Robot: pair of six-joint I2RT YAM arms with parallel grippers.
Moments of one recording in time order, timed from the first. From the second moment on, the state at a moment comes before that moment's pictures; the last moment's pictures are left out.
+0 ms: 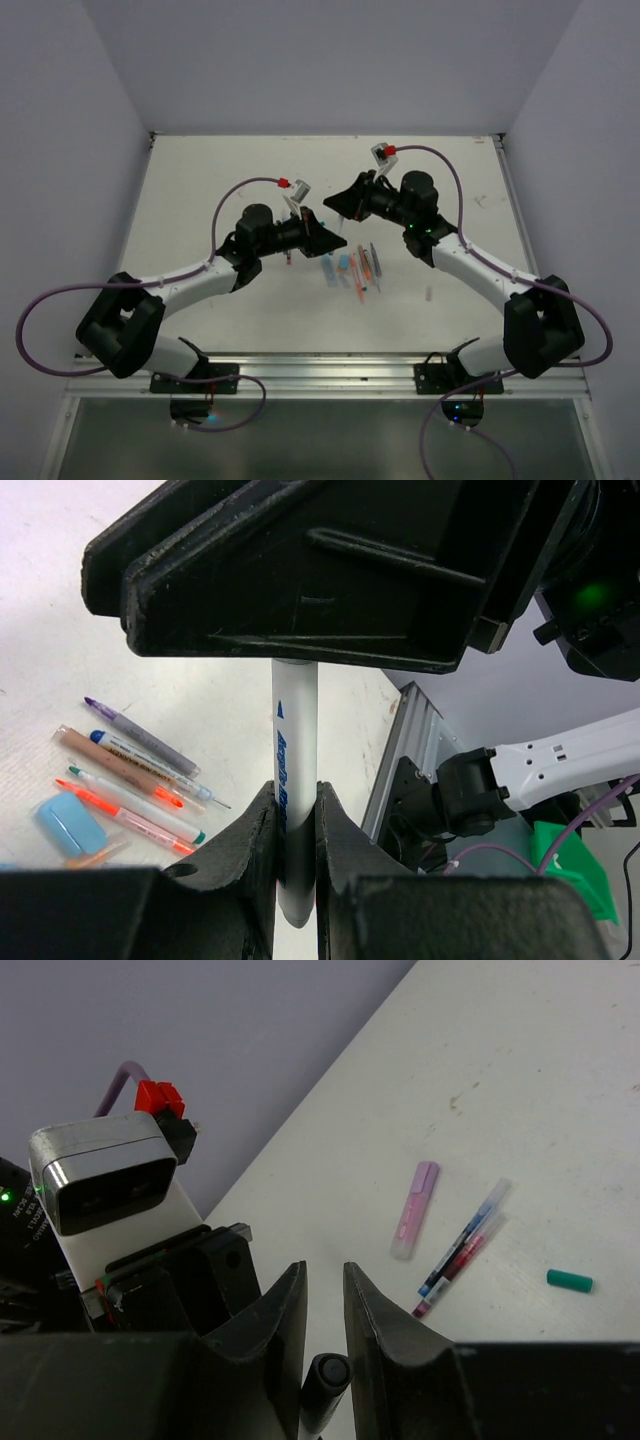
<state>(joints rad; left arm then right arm) -0.64 1.41 0.71 0.58 0.56 -0.69 0.50 1.41 0.92 0.40 -0.52 0.60</state>
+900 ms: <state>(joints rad) -0.63 1.36 0.62 0.81 0.53 -0.73 0.50 1.41 1.09 0.23 -0.57 0.61</state>
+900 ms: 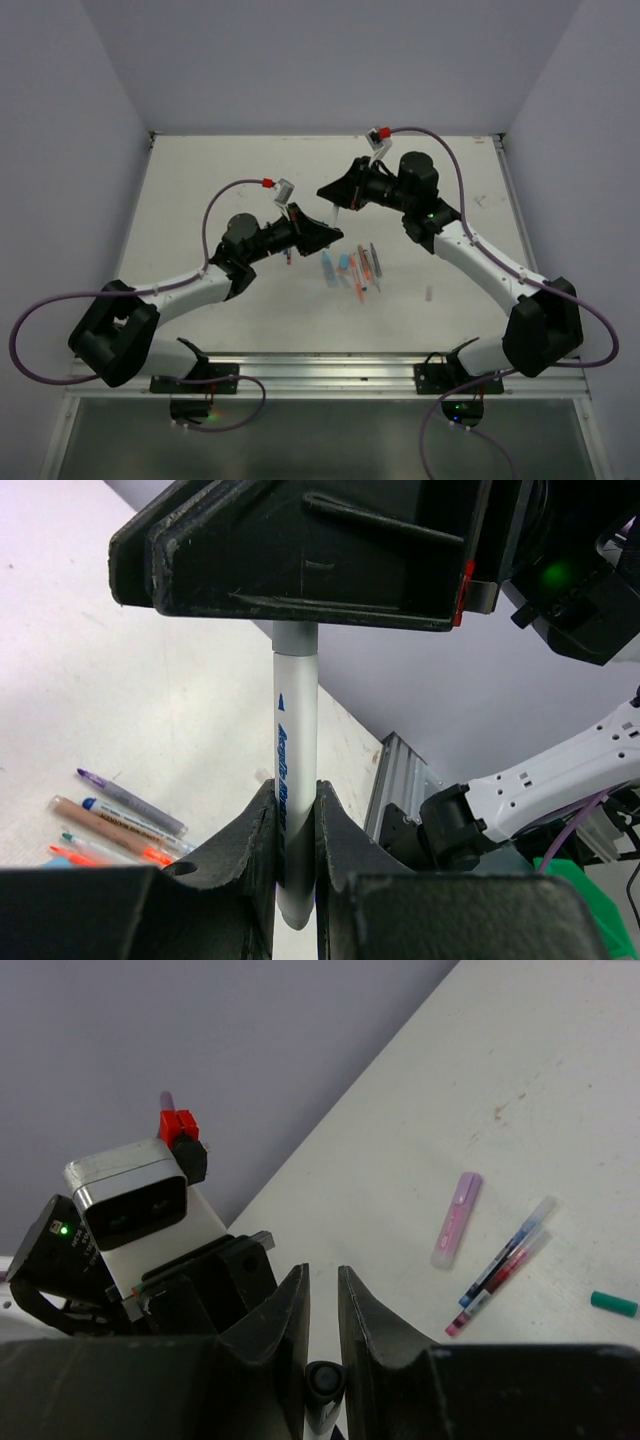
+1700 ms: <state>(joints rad) -0.64 1.38 0.53 0.80 0.56 -0.78 0.41 1.40 1.28 0.25 -0.43 0.51</state>
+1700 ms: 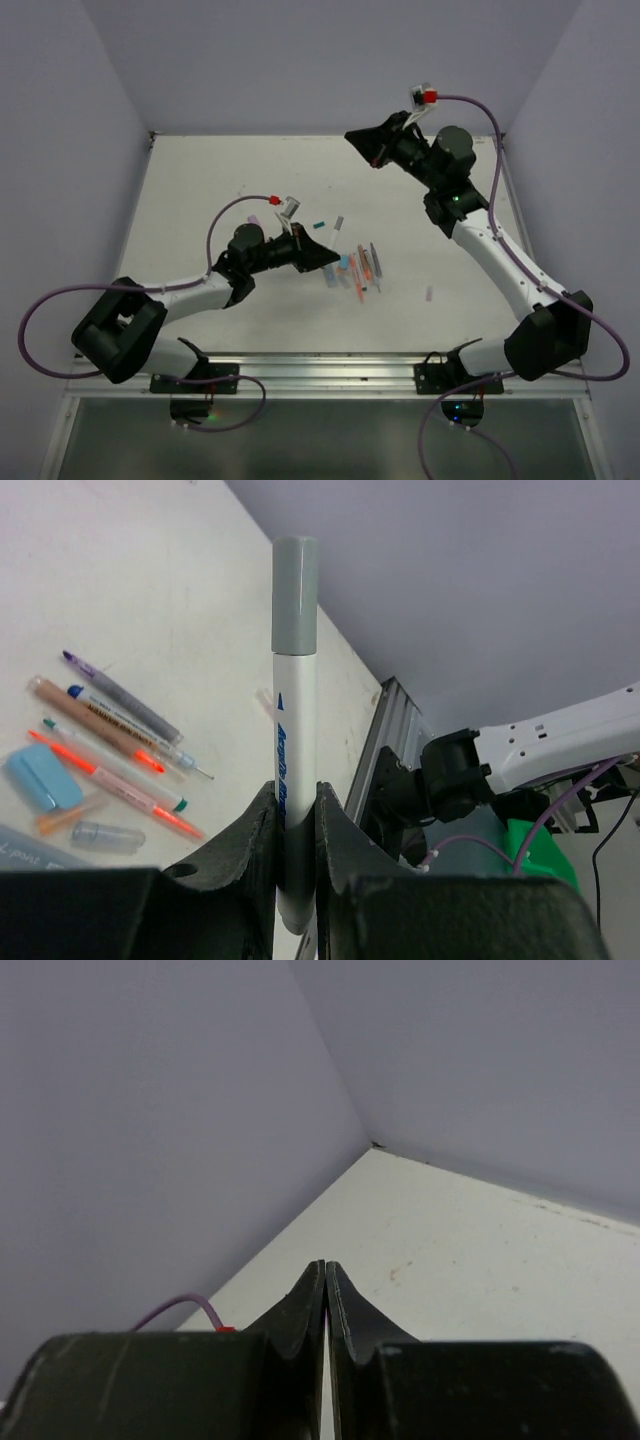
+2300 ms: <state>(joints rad) -0.64 1.33 0.57 0.75 0.55 -0.77 0.41 1.30 1.00 0.26 -0.44 0.56</state>
